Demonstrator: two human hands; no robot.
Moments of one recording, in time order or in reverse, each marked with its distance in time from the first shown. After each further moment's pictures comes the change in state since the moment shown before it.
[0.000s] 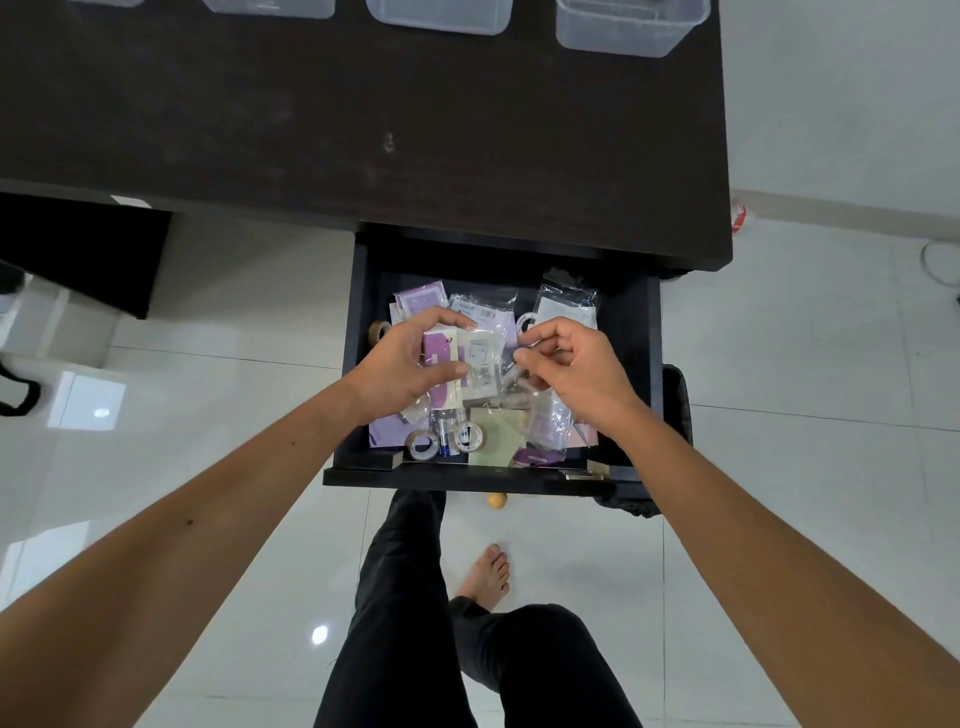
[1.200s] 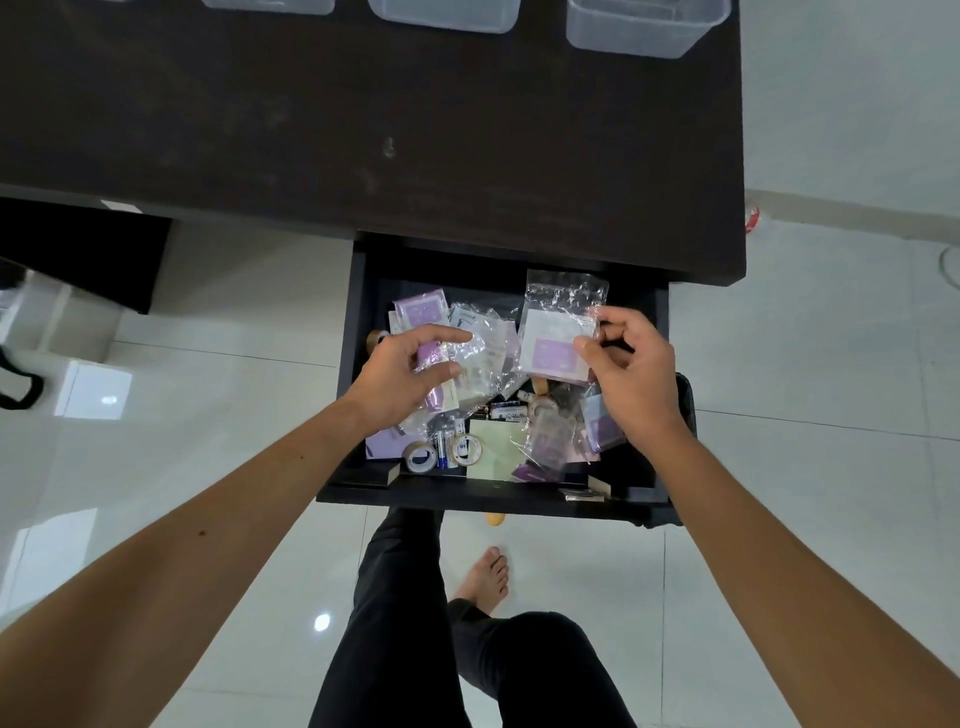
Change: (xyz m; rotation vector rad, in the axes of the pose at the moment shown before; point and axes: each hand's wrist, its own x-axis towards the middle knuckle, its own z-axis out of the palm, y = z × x) left_hand 0.016 -0.025 -0.001 0.112 0.132 -0.037; right_hand 0.009 0.015 -0.034 -0.052 0.315 -0.106
